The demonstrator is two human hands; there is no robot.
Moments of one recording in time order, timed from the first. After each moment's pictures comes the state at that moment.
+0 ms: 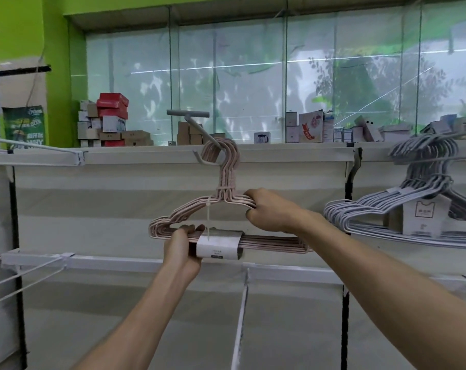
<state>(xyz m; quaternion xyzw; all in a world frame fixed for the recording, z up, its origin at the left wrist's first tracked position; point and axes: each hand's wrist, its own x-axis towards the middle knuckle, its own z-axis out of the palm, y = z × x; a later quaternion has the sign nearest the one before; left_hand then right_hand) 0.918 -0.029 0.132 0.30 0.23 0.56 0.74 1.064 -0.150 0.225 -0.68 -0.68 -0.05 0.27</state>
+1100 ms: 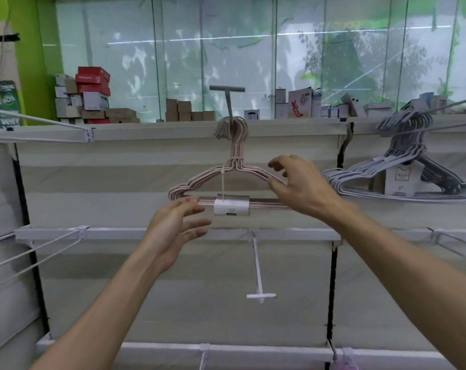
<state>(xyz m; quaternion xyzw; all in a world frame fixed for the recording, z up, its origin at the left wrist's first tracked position) 0.823 -0.110 0.140 0.56 0.23 0.50 0.62 1.041 -0.221 0.201 -0.70 -0.59 -0.23 0.33</state>
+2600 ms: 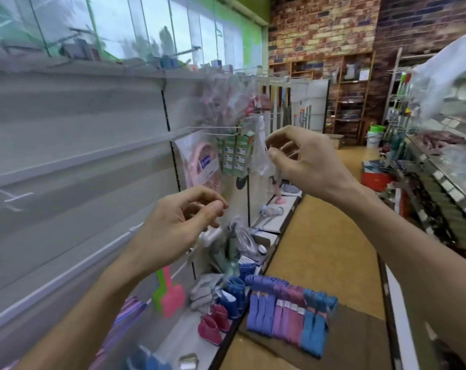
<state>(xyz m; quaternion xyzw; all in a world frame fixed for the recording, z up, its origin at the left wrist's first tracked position) 1.119 -0.735 0.060 0.80 -0.31 0.14 0.49 1.152 -0.989 0.109 -0.86 -0.20 -0.36 0.29</state>
